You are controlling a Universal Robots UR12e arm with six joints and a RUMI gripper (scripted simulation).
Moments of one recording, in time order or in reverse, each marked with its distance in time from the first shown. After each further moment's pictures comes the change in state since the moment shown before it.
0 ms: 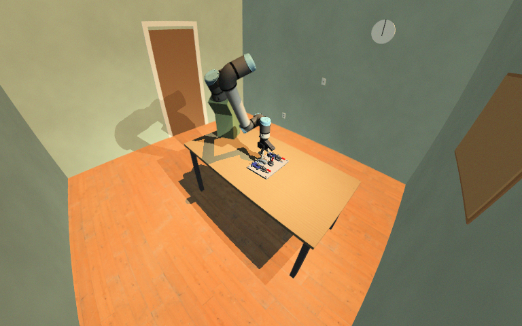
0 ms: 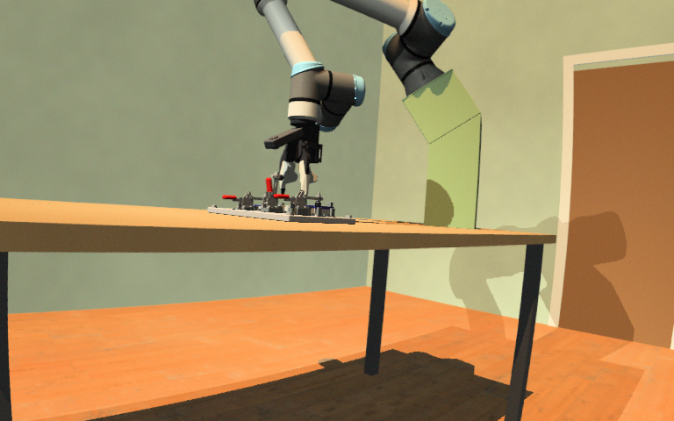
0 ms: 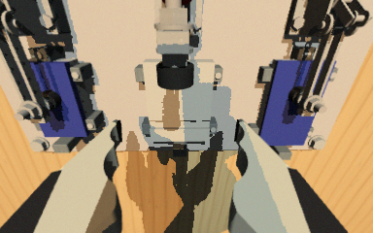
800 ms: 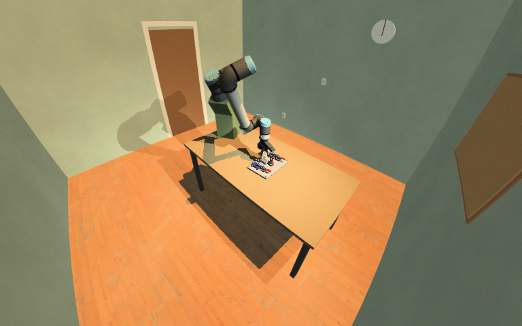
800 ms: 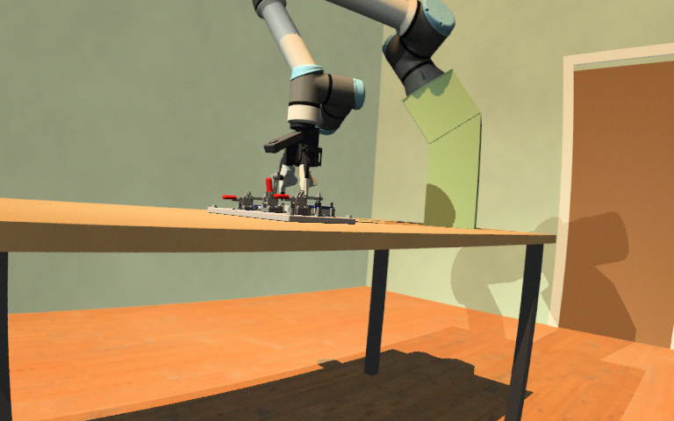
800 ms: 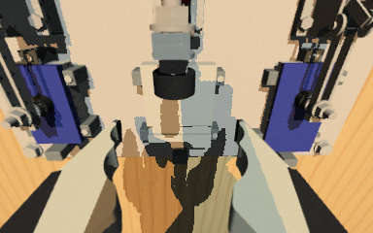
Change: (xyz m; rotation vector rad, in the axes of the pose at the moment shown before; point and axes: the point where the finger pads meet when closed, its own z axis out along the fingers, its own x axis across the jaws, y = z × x) arm 0.000 0.000 0.010 0.000 0.000 0.000
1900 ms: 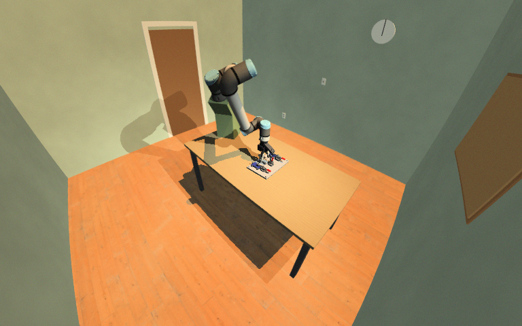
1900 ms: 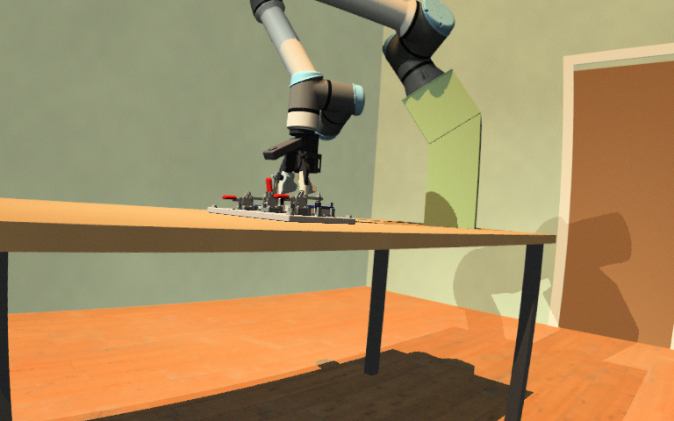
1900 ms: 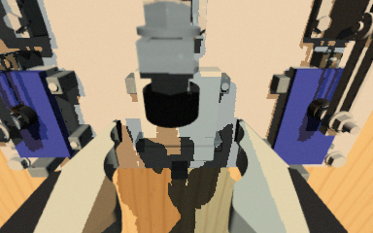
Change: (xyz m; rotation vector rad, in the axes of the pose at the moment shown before) arm 0.000 0.000 0.018 0.000 0.000 0.000
